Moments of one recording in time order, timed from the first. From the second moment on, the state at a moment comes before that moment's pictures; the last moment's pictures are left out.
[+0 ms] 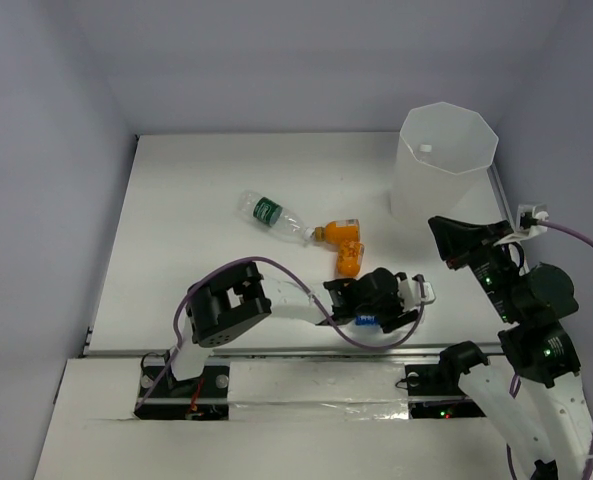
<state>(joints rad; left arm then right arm) -1.27 1.99 1.18 0.29 0.10 0.10 0.35 0.39 0.83 -0.25 -0.06 0.45</state>
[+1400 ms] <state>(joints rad) -1.25 0.71 0.58 0.30 -0.38 -0.13 0.38 1.03 0.51 0.00 -0.24 0.59</state>
